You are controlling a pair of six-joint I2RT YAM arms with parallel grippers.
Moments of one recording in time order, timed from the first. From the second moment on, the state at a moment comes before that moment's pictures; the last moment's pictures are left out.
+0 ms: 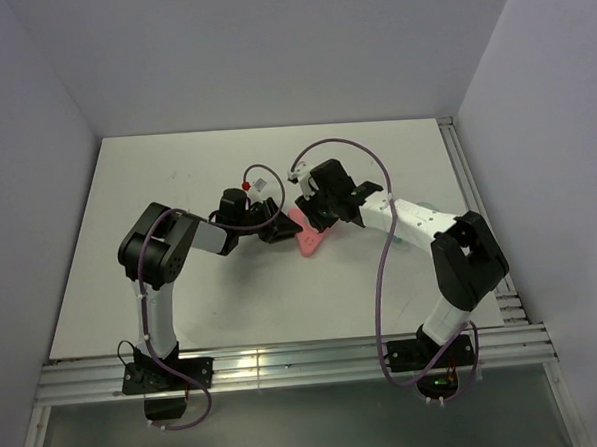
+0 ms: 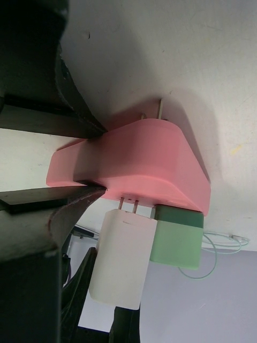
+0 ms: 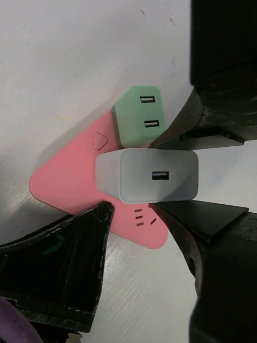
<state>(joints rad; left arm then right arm) -0.46 2.06 0.92 0.64 0.67 -0.96 0.60 1.65 1.15 -0.38 -0.05 -0.16</state>
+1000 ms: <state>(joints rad) -0.44 2.07 0.93 0.64 0.69 -0.93 0.66 1.63 1.05 -0.21 0.09 -0.05</state>
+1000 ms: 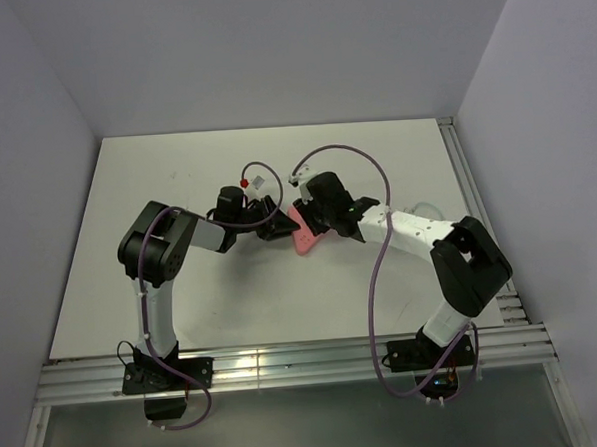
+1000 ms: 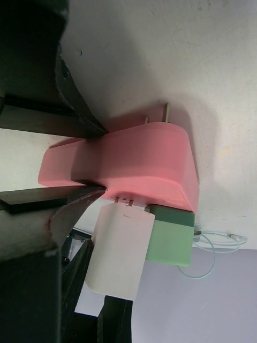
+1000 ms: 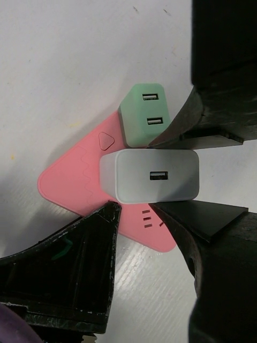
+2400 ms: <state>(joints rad) -0.38 2.04 0.90 0.64 0.71 -0.83 0.93 1.73 0.75 0.44 0.72 0.47</state>
